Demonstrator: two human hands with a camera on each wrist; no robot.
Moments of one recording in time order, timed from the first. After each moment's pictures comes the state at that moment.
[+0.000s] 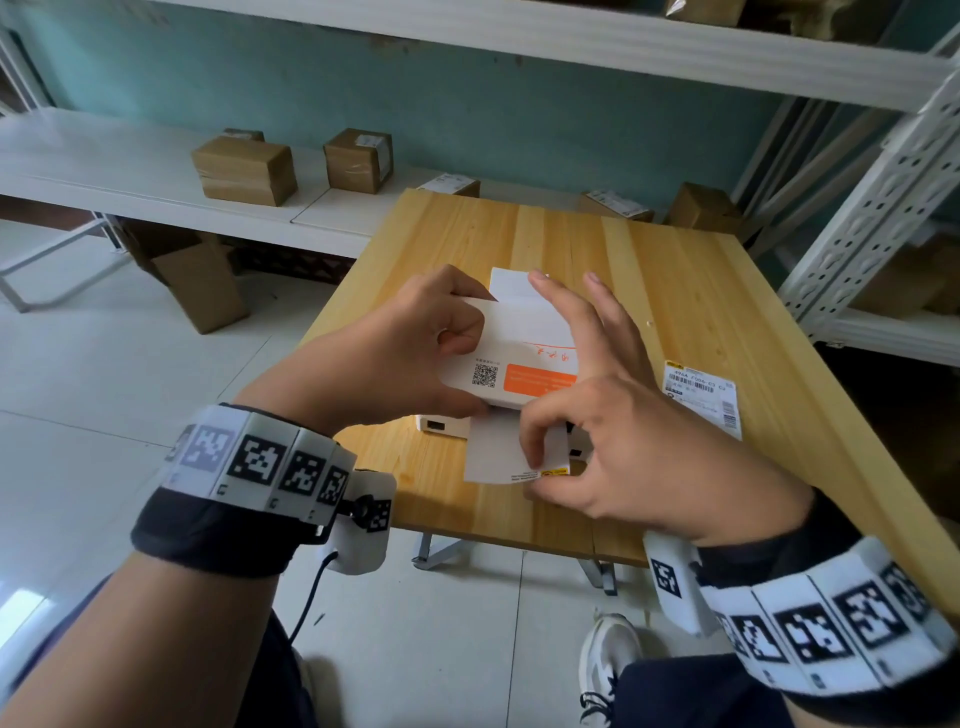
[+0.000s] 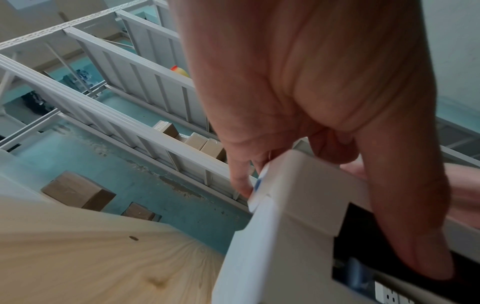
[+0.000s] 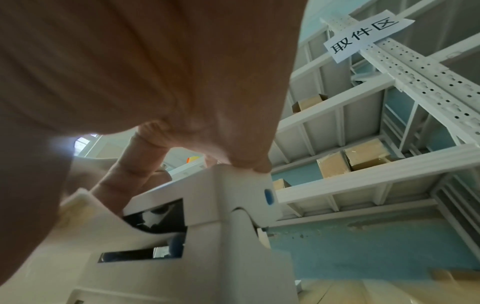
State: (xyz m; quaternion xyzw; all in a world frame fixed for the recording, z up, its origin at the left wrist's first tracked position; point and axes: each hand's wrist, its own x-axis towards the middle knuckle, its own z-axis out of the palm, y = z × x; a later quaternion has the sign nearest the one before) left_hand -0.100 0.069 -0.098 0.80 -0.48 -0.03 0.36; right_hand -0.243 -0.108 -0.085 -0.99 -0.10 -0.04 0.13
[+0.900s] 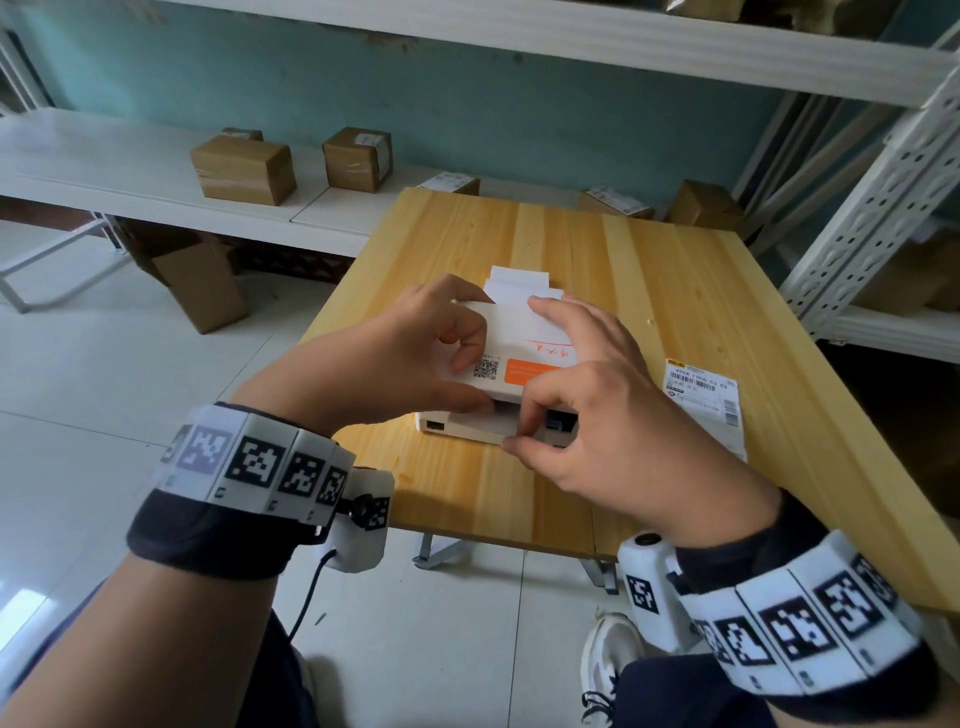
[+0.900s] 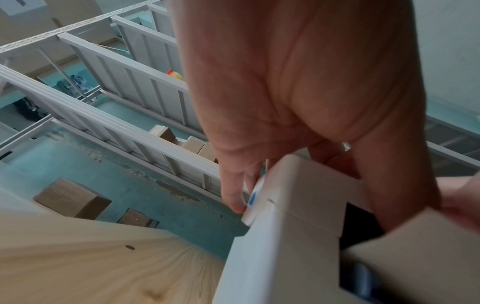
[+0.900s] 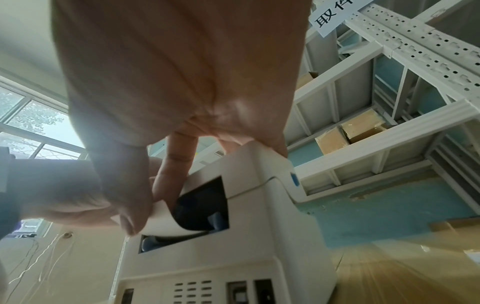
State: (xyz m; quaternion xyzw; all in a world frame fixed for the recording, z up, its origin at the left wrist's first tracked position) left_hand -0.101 0.069 -0.093 0.83 -0.46 -0.07 0.31; right_hand -0.236 -0.100 -0.092 -0.97 -0.04 -0.10 0.20
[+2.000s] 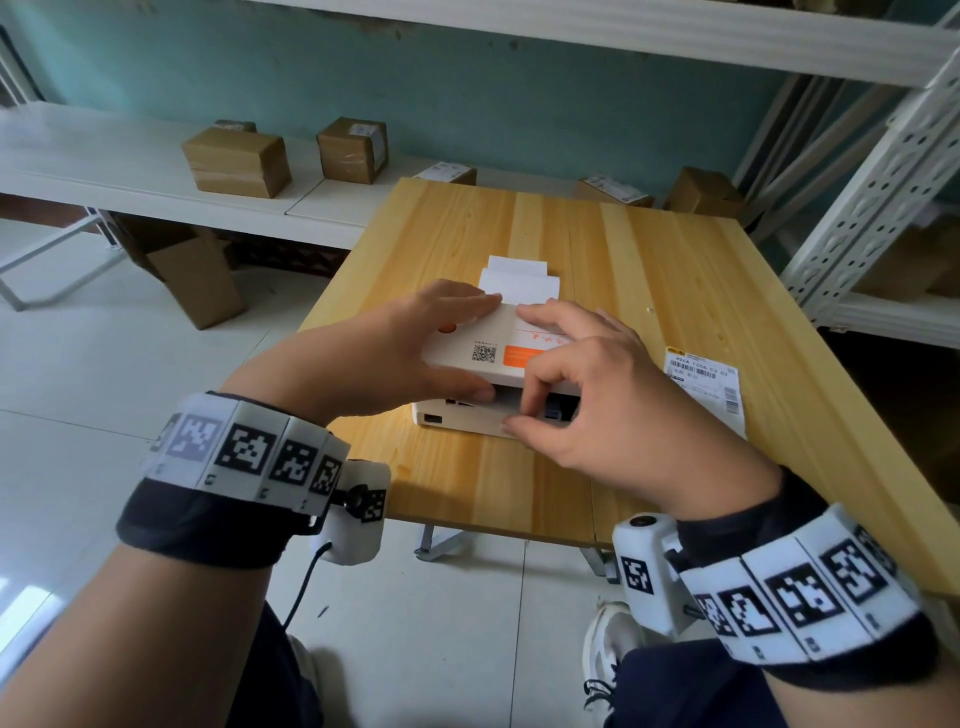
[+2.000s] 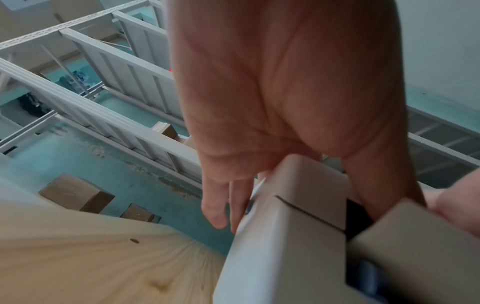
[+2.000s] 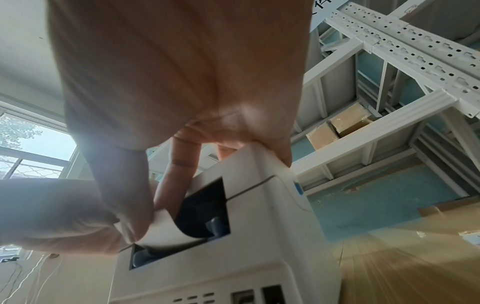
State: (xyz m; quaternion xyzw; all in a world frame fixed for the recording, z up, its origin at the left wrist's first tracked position) left_hand -0.093 0.068 -0.099 0.84 -0.42 -0.14 0.31; right_hand -0.232 -0.099 -0.087 -0.97 -0.02 -0.11 0.22
